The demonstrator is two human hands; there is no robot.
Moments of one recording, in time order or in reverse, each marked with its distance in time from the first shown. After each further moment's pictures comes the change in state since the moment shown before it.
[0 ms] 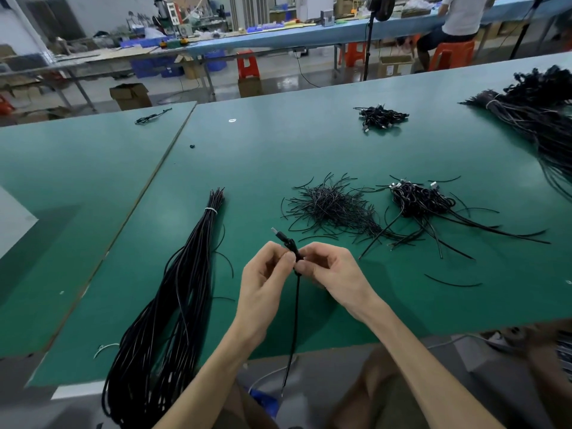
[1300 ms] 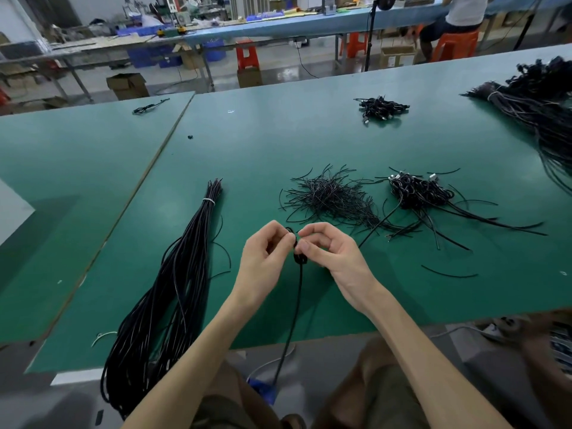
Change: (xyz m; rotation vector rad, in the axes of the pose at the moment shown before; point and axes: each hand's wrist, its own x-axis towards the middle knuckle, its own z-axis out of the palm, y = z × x) left_hand 0.024 -0.008 0.000 0.082 -0.013 -0.117; right_hand -0.004 -0.006 -0.006 0.217 0.037 -0.005
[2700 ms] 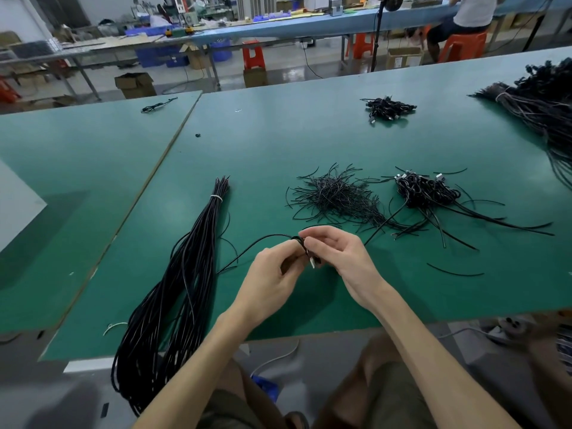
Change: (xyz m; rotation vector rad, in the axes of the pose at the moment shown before) left_hand -0.021 -0.005 -0.009 0.338 -0.186 0.228; right_hand -0.001 -0.002 0.002 -0.064 0.044 0.069
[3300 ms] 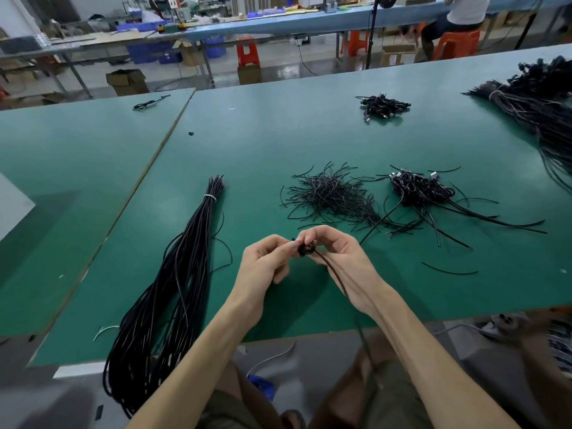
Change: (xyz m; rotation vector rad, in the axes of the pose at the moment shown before) left_hand 0.006 0.008 0.001 -0.611 0.127 -0.426; right_hand -0.004 0.000 -0.002 0.141 -0.130 -0.063
